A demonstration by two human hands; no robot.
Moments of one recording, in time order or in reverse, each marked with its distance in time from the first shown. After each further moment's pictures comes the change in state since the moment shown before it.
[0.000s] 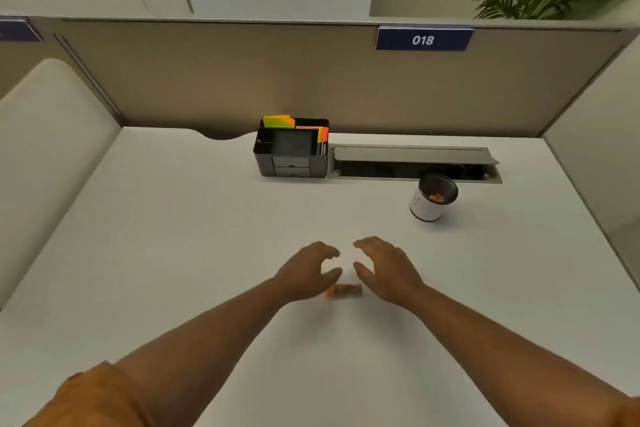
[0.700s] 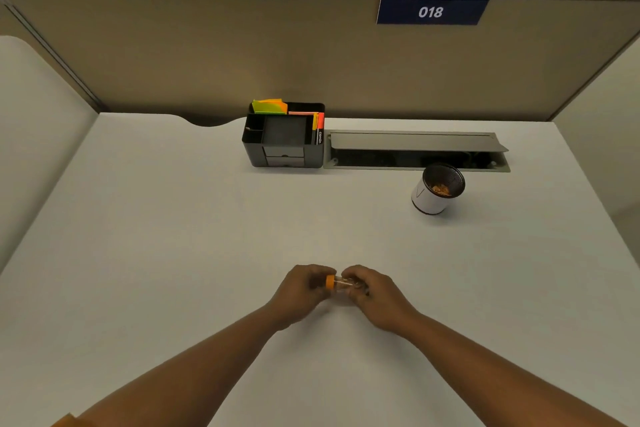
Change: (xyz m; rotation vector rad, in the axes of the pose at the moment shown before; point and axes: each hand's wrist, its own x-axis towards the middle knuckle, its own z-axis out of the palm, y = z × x) left_hand -0.008 -0.023 0.037 -0.550 -0.045 -0.187; right_hand -0.018 0.002 0.042 0.434 -0.200 0.178
